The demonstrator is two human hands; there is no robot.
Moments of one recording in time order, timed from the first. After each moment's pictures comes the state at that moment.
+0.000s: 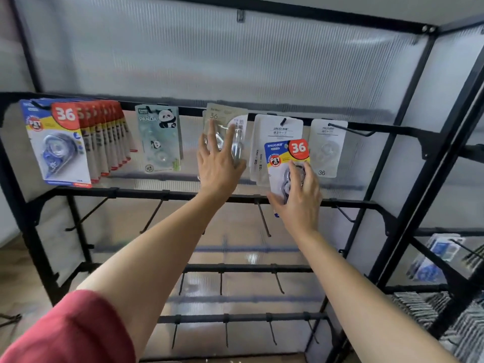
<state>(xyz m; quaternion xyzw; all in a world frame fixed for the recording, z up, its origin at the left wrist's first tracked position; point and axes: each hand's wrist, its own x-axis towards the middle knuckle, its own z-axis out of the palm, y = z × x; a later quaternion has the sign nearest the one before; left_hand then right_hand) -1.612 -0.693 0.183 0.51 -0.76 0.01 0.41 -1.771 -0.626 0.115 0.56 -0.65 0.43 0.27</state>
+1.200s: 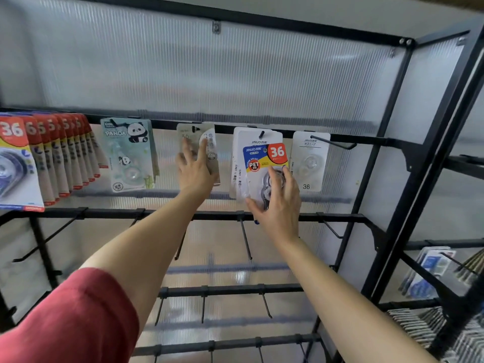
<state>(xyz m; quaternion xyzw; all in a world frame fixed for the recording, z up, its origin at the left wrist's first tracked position) -1.637 -0.767 0.177 0.56 -0.74 -0.04 0.38 -1.786 -0.657 0.122 0.57 -0.61 0.48 0.26</state>
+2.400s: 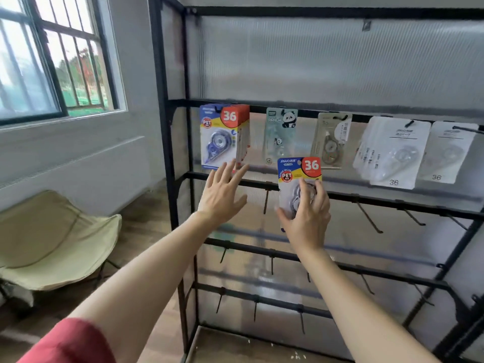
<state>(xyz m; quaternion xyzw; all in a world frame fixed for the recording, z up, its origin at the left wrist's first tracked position) -1.336 -0.656 0.130 0.52 -0.81 0.10 0.25 -1.529 -0.620 0.079 0.60 -0.61 0.49 0.18</state>
